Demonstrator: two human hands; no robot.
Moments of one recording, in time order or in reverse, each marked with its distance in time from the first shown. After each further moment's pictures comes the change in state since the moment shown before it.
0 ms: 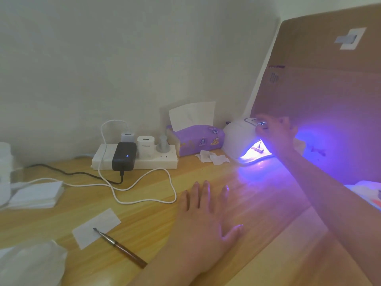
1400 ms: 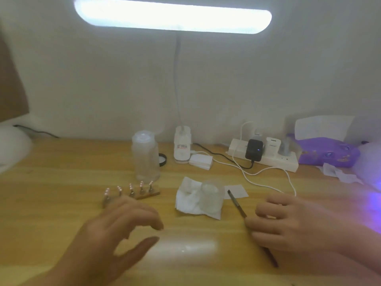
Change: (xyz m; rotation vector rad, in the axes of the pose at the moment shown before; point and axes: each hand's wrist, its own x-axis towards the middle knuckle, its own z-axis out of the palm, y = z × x) left_hand -0.328 -0.115 -0.089 0.086 0.673 0.001; right_hand -0.229 -0.191 -0.044 0.133 0.152 -1.991
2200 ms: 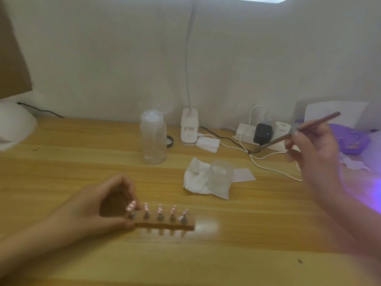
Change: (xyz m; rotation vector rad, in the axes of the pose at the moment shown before) left_hand -0.043 -0.057 -0.017 -0.511 -0.266 -0.653; right_hand 0.023 0.023 0.015 1.164 1.021 1.354
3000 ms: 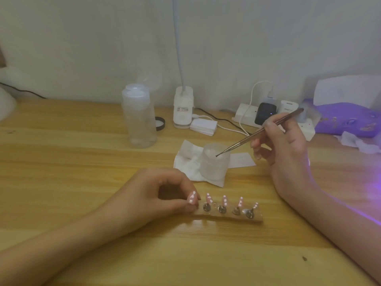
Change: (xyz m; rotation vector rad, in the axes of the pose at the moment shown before) left_hand 0.052 0.055 0.079 -0.229 -0.107 0.072; right_hand -0.022 0.030 0.036 0.213 -0.082 0.198
